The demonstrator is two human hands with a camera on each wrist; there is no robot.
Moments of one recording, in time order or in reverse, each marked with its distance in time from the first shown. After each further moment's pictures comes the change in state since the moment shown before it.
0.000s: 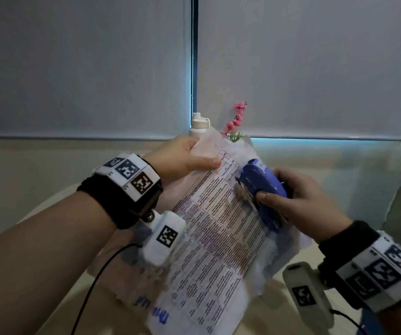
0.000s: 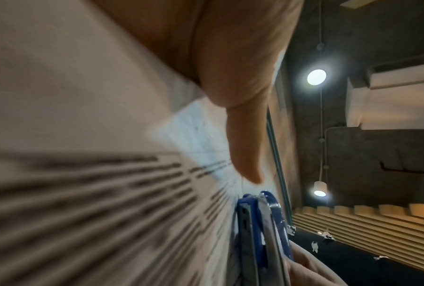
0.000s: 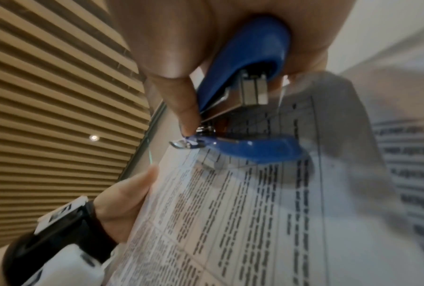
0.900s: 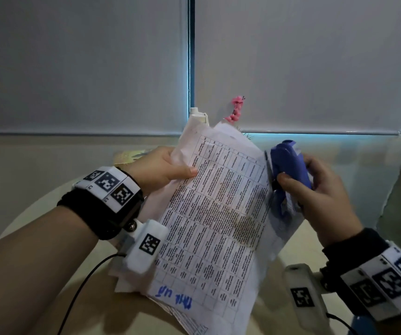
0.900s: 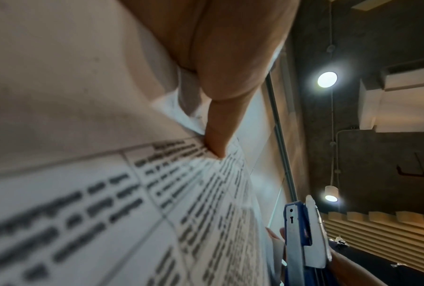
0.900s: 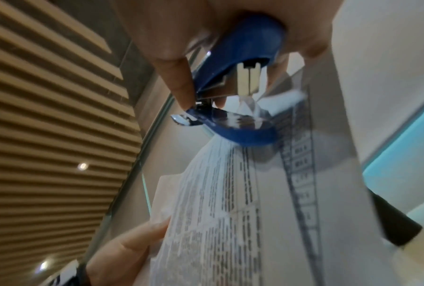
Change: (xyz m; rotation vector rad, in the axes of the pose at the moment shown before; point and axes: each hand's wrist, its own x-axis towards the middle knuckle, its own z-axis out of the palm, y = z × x) left_hand -0.015 -0.028 -0.013 0.052 0.104 -0.082; right_hand -0.015 0.007 -0.007 0.101 0.289 -0.044
